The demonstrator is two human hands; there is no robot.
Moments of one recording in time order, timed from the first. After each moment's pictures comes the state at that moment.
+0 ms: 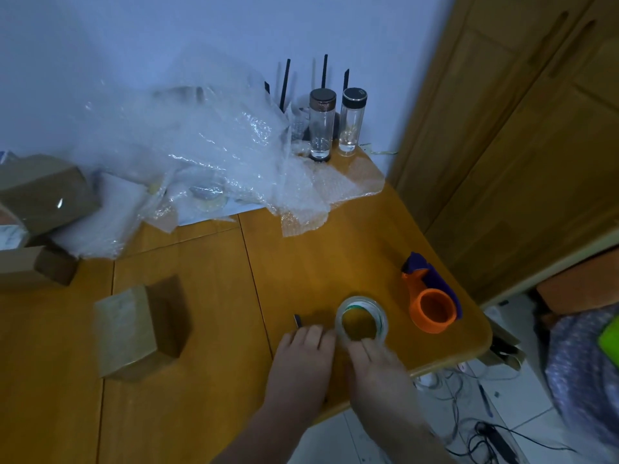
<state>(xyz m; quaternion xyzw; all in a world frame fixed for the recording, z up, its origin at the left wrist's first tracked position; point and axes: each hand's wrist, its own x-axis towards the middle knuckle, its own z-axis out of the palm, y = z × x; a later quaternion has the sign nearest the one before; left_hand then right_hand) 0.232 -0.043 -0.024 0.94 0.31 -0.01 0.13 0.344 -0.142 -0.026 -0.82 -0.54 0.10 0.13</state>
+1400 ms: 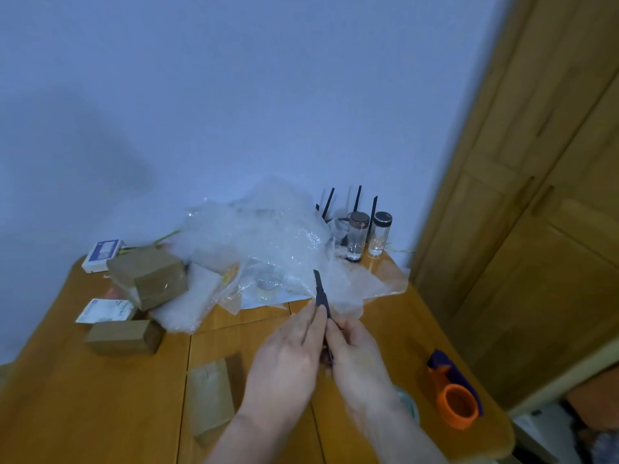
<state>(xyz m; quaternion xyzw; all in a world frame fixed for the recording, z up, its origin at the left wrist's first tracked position) 0.150 0.030 0.202 0.92 0.35 0.19 0.01 0.253 -0.020 0.206 -0.64 -0.23 0.43 0.59</state>
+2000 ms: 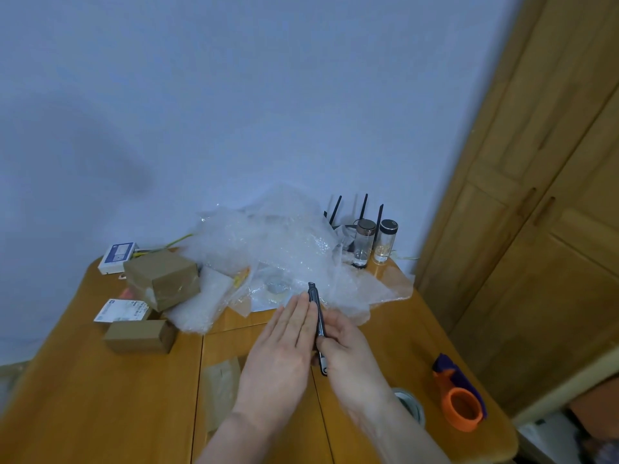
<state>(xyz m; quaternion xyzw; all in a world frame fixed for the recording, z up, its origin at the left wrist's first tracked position) 0.115 0.034 0.209 0.91 0.35 0.20 -0.02 0.230 -0.019 0.219 -0.63 -0.32 0.44 0.55</state>
